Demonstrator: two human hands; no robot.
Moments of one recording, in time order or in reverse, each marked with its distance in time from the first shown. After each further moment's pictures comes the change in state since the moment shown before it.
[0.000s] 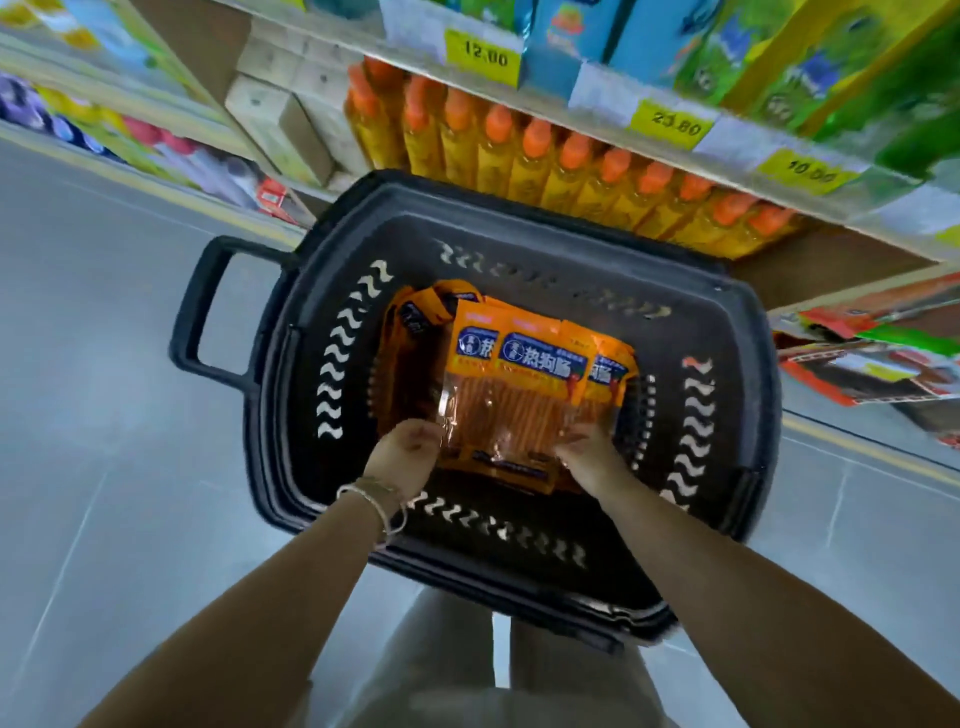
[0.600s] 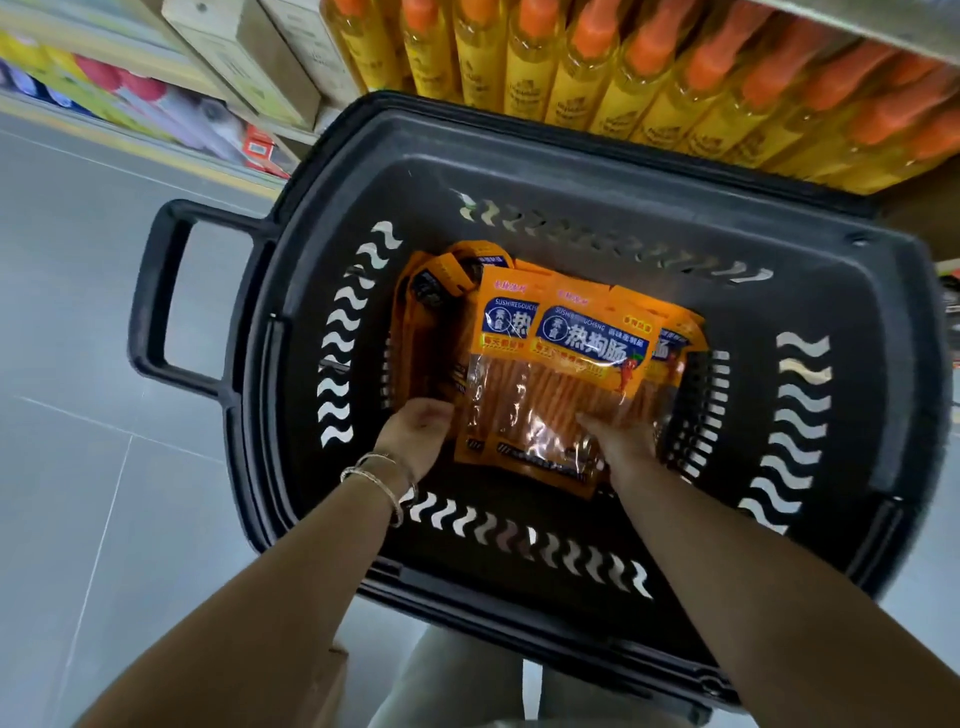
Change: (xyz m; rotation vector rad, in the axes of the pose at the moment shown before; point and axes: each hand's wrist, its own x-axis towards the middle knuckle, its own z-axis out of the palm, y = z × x) left_hand 0.065 -0.024 -0.004 -0.060 -0.021 -0.095; right_hand 0.081 0.032 0.049 0.362 0.293 0.338
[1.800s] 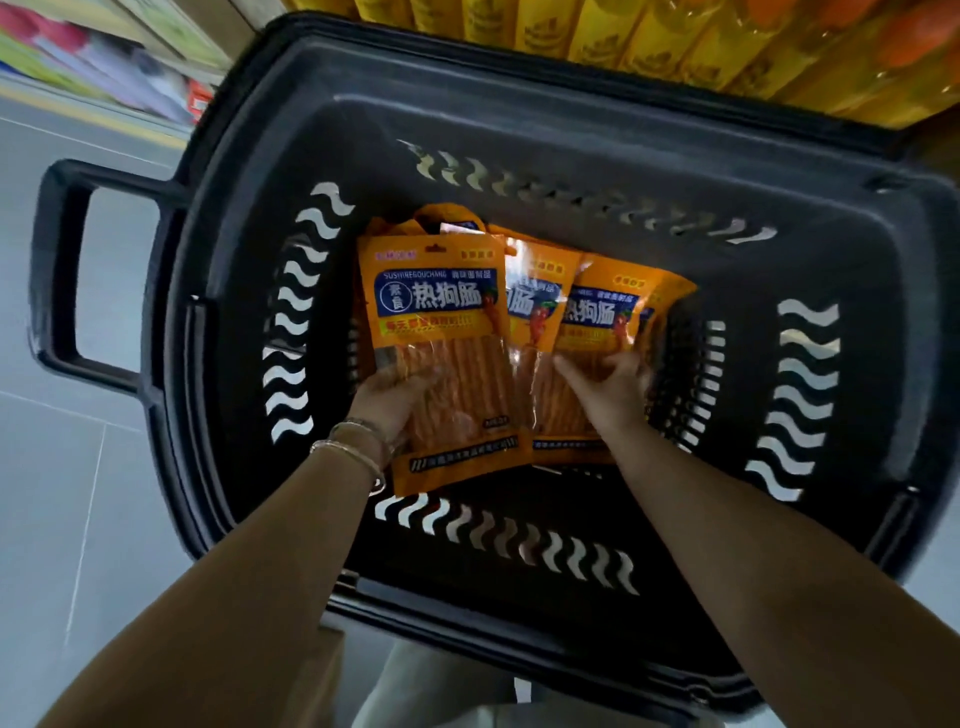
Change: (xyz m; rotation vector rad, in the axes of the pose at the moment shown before) left_hand 0.030 0.010 0.015 -0.458 -0.021 -0.152; right_hand 0.033 -0.011 0.001 -0.271 -0.019 -0.360
